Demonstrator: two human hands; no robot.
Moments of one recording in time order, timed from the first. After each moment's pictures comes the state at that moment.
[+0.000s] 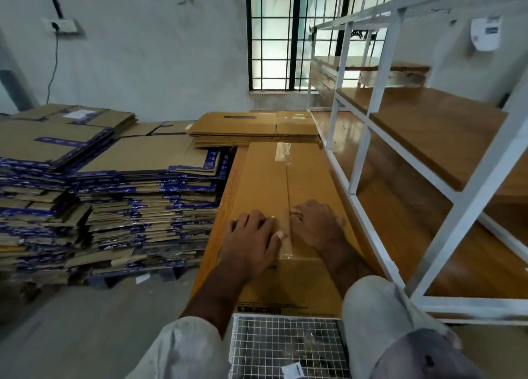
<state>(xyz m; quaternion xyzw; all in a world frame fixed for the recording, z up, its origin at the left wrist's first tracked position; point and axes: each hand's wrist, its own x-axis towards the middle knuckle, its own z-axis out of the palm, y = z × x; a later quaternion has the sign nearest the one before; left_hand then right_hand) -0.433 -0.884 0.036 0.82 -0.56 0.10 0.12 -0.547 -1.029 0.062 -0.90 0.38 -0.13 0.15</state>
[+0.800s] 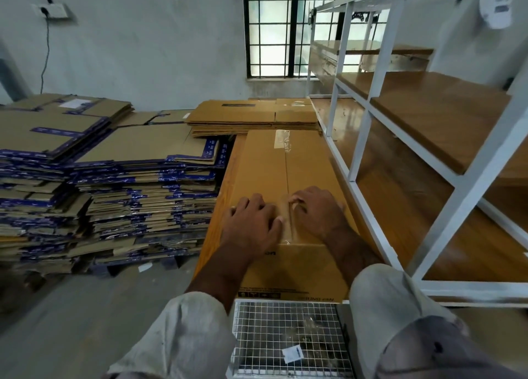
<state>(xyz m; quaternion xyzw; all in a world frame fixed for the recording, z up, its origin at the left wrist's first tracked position) -0.439 -0.890 0.050 0.83 -0.53 0.07 0.14 -0.556 -1.035 0.055 -0.91 0.34 -0.19 0.16</state>
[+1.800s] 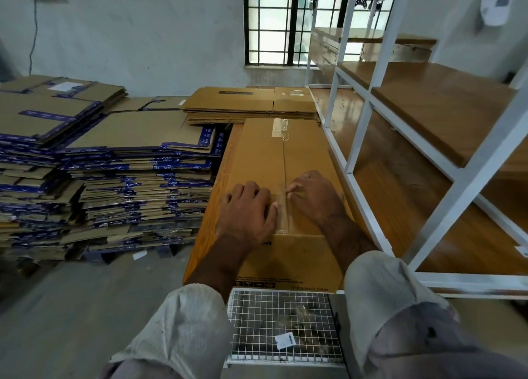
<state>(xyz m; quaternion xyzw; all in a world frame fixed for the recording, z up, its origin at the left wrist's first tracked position) -0.438 -0.895 0.038 0.82 -0.52 0.15 0.18 -0.551 -1.036 0.063 -0.90 0.34 -0.20 0.19</state>
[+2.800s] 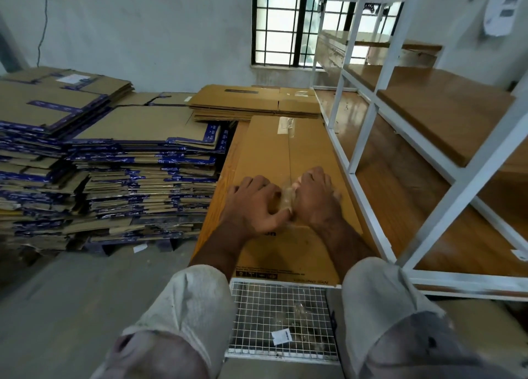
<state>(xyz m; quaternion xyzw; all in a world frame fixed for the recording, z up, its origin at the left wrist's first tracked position) -0.427 -0.887 0.045 0.79 -0.58 0.08 0.19 -0.549 -0.999 0.073 -0.90 0.40 -0.14 0.09</state>
